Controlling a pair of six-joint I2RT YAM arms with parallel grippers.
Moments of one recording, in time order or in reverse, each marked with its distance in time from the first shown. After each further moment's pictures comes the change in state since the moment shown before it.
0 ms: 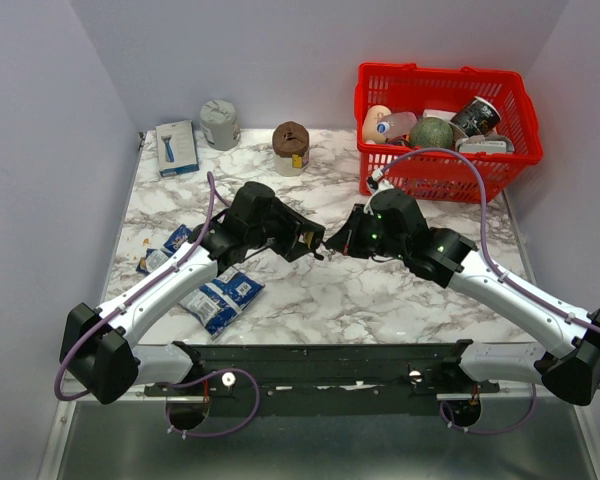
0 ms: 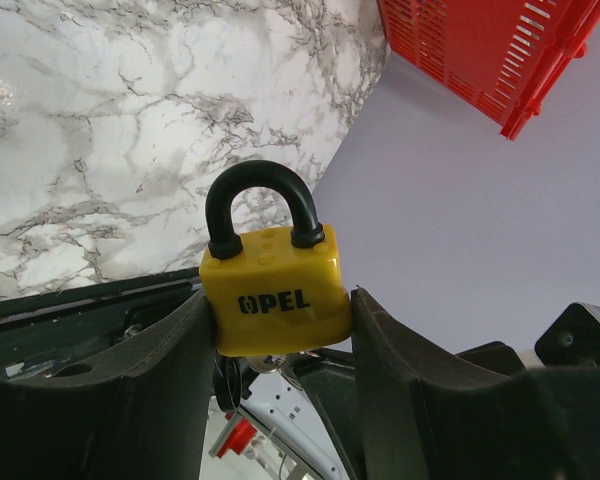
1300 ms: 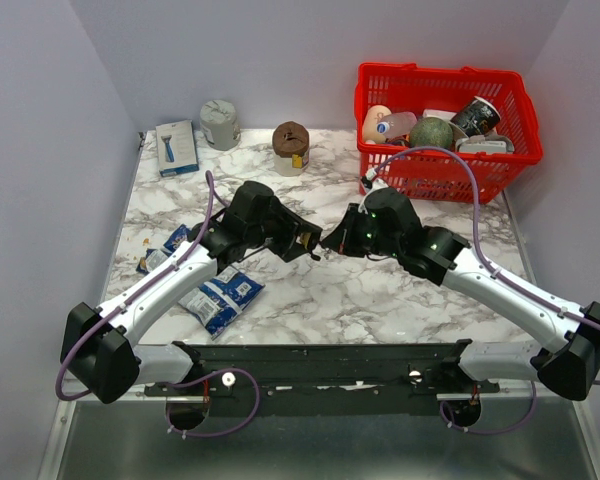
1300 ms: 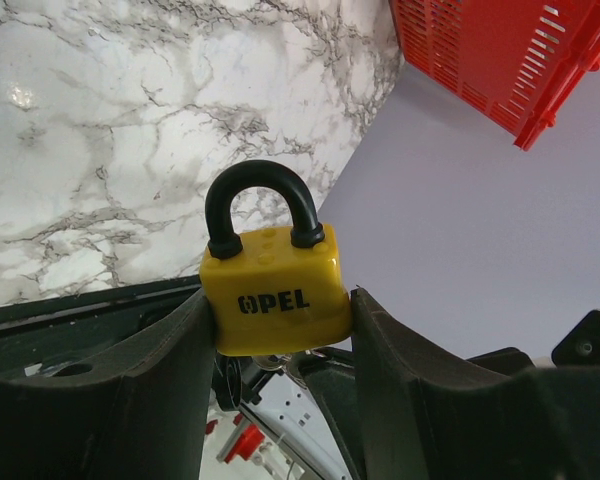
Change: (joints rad) left arm 0.011 0.004 0.007 -0.035 -0.005 0.026; right arm 0.001 0.036 0.005 0.030 0.001 -0.020
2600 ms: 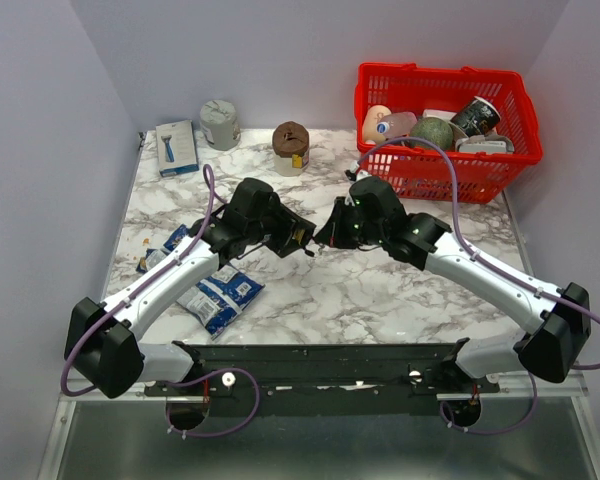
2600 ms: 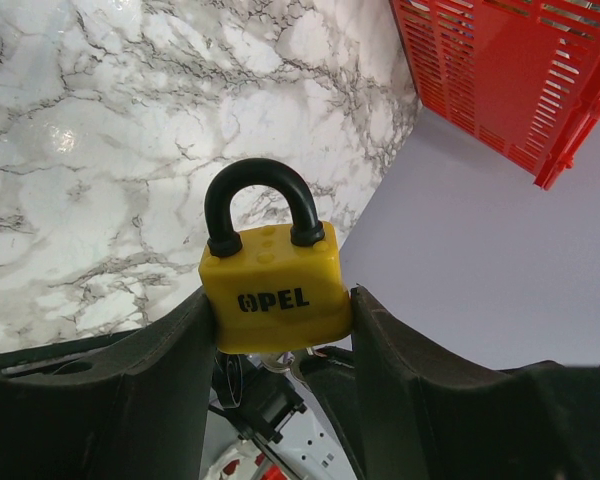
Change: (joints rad) left arm 0.022 0.030 0.019 -0.021 -0.066 0.067; right arm -0.029 0.136 0.093 -0.018 -0.038 -0.074
